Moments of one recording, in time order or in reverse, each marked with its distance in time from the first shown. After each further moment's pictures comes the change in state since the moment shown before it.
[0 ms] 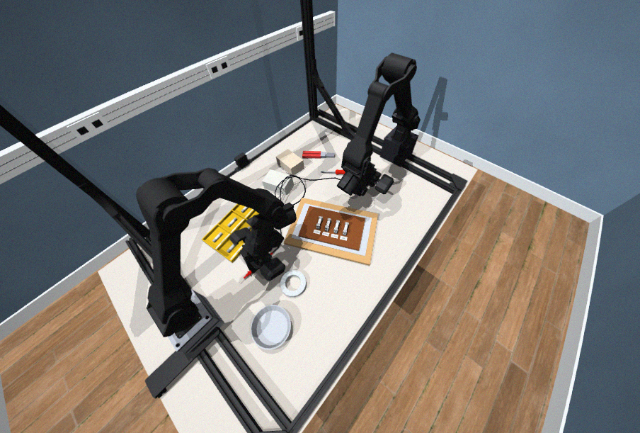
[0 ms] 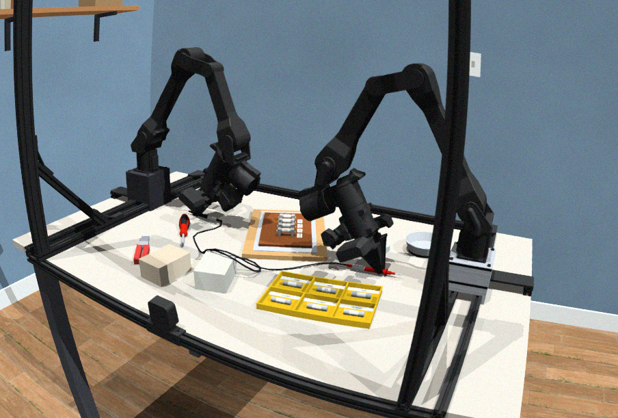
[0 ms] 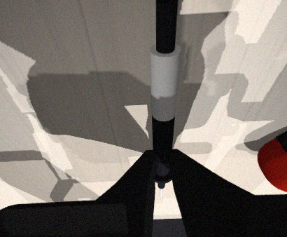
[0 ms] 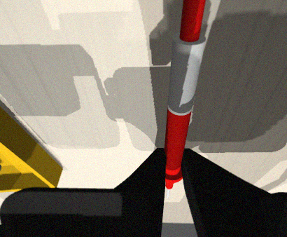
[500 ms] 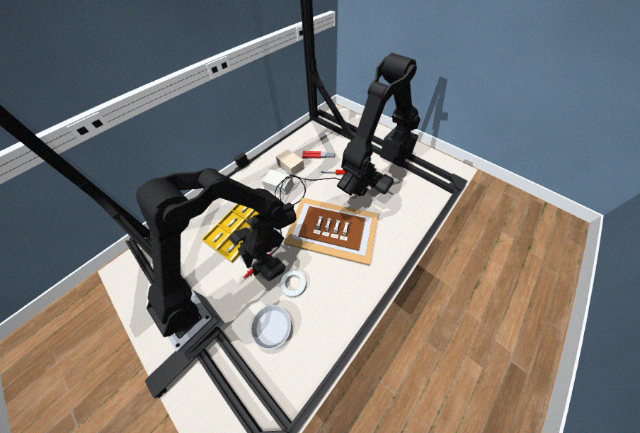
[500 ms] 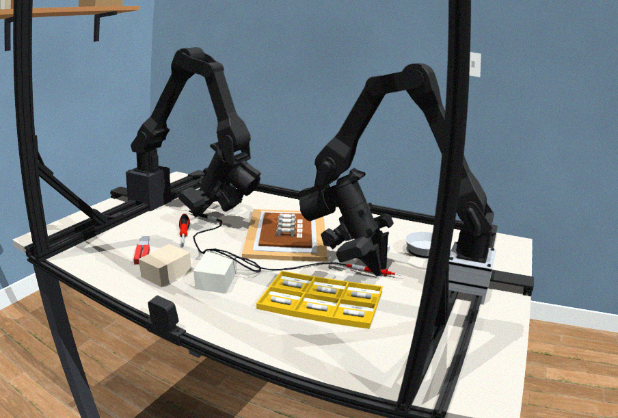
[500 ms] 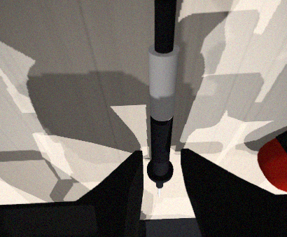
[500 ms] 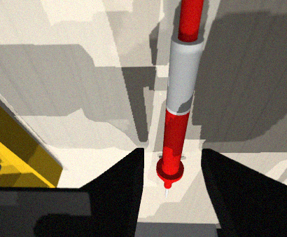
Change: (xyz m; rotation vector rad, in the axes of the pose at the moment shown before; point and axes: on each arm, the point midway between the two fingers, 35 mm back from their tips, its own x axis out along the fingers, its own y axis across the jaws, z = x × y) left arm 0.000 0.000 0.000 0.000 0.000 0.000; right arm 0.000 0.000 0.000 0.000 0.000 0.000
